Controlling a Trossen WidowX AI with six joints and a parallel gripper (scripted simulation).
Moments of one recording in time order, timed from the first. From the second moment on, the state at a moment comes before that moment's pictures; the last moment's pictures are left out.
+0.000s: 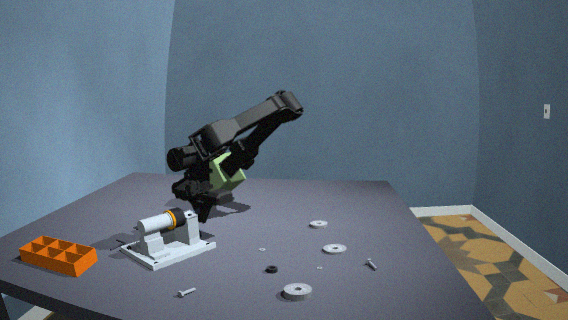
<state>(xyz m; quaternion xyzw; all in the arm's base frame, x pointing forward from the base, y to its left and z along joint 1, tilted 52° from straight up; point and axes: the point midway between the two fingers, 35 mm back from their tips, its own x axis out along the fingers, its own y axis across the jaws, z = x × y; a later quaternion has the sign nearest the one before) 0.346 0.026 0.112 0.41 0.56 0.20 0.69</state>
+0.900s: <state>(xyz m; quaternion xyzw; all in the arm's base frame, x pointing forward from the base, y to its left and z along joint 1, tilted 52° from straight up) 0.343 0.027 0.112 0.41 0.56 0.20 0.69</state>
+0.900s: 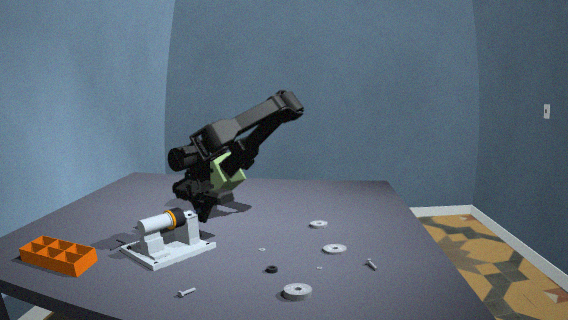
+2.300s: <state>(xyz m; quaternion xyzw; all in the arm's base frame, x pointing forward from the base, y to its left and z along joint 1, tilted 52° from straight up) 0.339 0.028 0.111 0.41 0.56 0.20 0.69</state>
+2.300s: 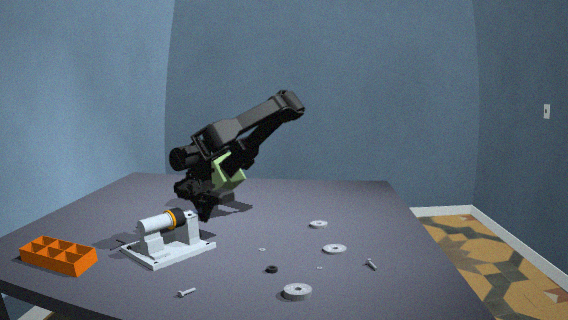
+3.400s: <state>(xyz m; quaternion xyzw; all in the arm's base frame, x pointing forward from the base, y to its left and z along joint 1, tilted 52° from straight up) 0.335 0.030 0.111 0.41 0.56 0.20 0.69</state>
